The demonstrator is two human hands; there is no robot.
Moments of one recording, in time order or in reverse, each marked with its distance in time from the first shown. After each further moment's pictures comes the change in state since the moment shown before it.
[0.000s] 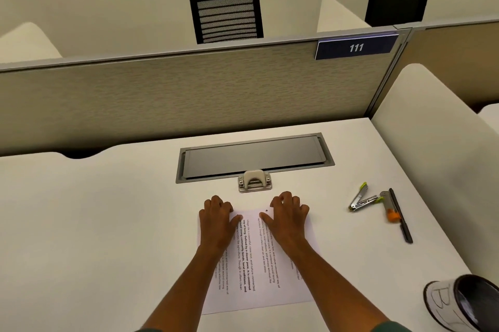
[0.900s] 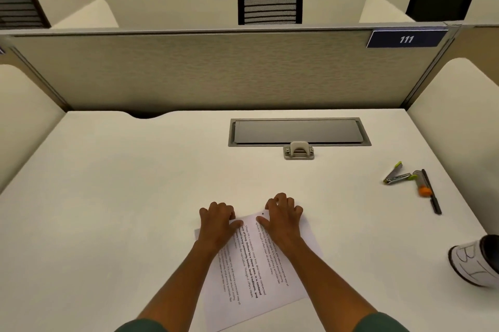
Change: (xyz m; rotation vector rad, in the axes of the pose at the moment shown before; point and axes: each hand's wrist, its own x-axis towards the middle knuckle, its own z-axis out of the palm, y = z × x) left_hand -0.125 -0.130 -0.049 0.010 -0.116 -0.010; right_hand -0.131 -0.107 0.047 0.019 -0.002 -0.200
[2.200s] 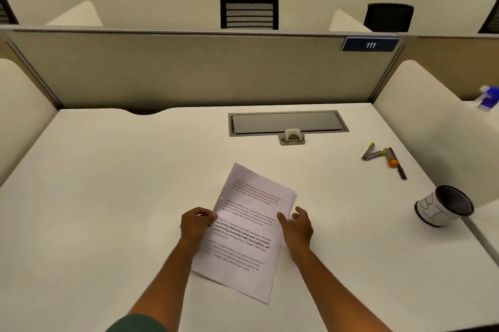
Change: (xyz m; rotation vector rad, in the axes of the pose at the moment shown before) left_hand -0.072 -0.091 -0.013 -1.074 0.061 -0.401; right_hand -0.119 -0.038 0.002 0.984 0.228 0.725
